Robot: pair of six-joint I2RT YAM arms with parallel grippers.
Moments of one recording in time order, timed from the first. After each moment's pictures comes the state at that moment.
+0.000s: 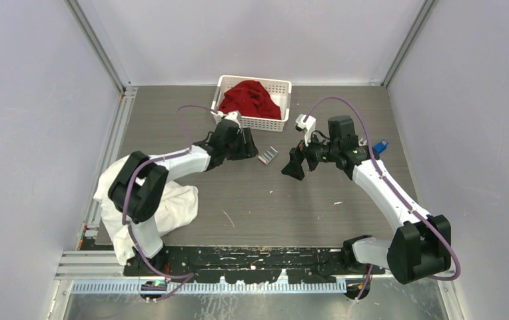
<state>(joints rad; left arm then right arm) -0.61 1.78 1.08 0.06 0.01 -0.63 0.26 1.23 0.93 -0.41 -0.74 -0.31</state>
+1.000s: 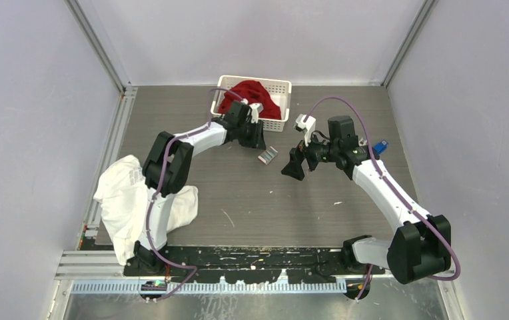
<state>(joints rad) -0.55 2.20 1.62 -0.24 0.34 -0.34 0.26 1.23 0.93 -0.41 -0.75 -0.31</state>
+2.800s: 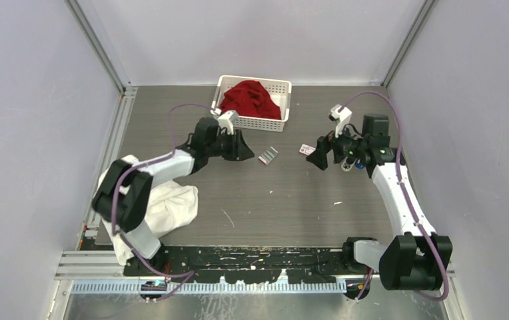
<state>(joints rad) -0.51 1.76 1.05 0.14 0.46 -0.43 0.02 1.18 0.95 -0.49 -0.78 -0.35</state>
